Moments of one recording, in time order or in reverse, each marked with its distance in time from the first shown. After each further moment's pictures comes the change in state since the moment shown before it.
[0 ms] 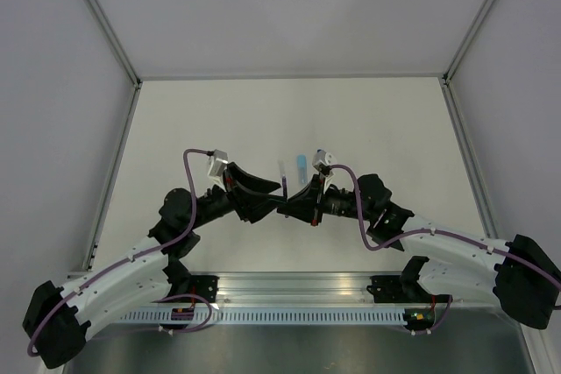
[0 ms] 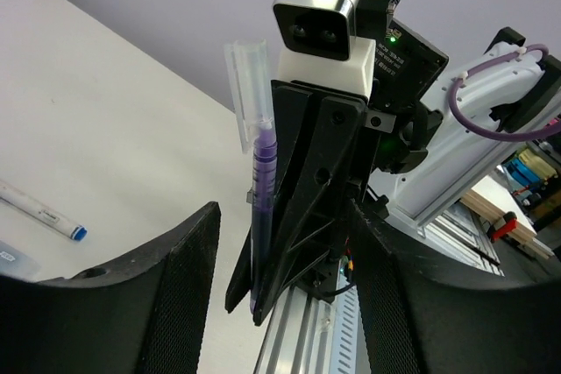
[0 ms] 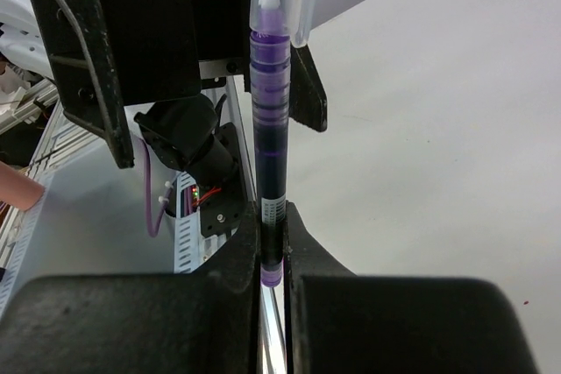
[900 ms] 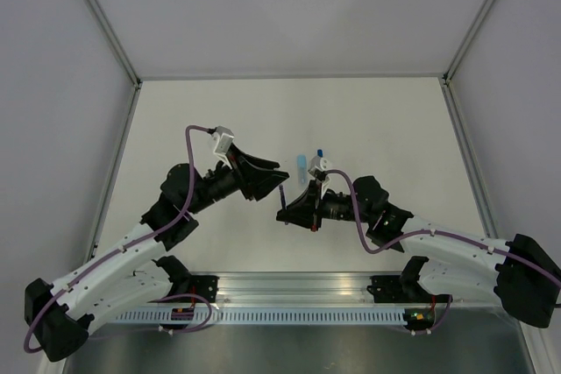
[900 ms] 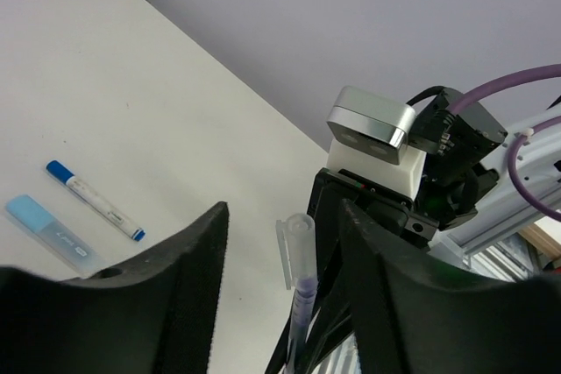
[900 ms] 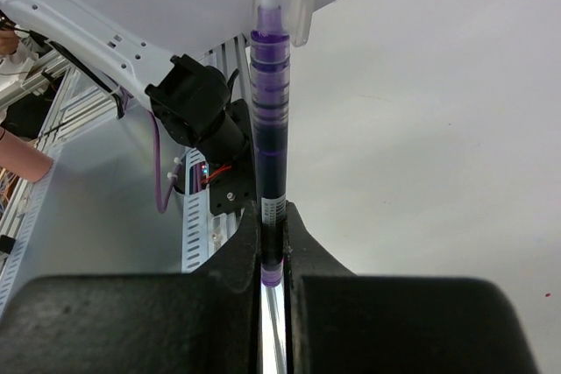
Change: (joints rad) left arm -0.001 0.046 0.280 -0.375 -0.146 0.090; right arm 0.025 -0.007 0.000 -0.038 -0.030 -0.021
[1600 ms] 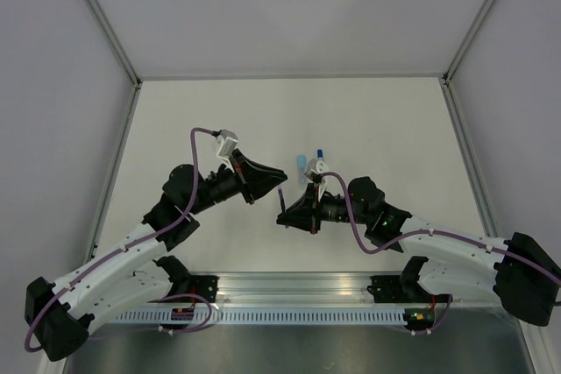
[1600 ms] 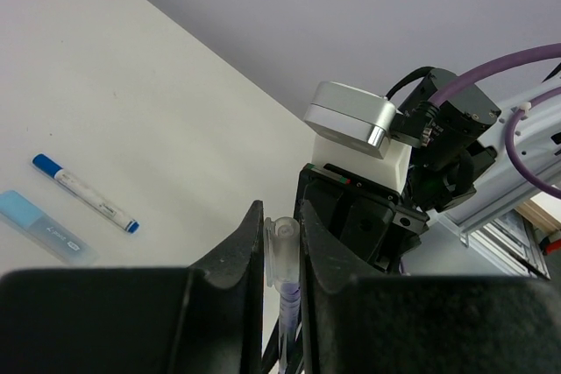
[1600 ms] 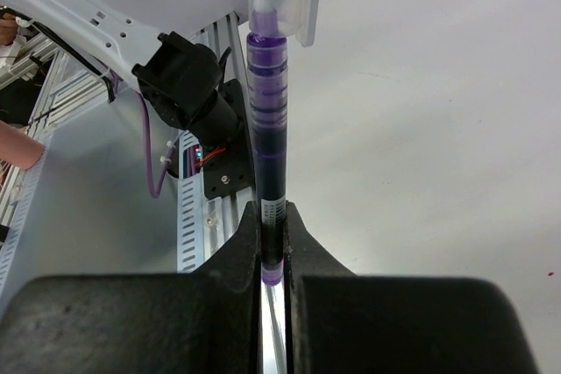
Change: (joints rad) left arm -0.001 0.015 -0.013 0.009 0.056 0.022; right arm 0.011 0.009 0.001 -0.058 0.011 -0.023
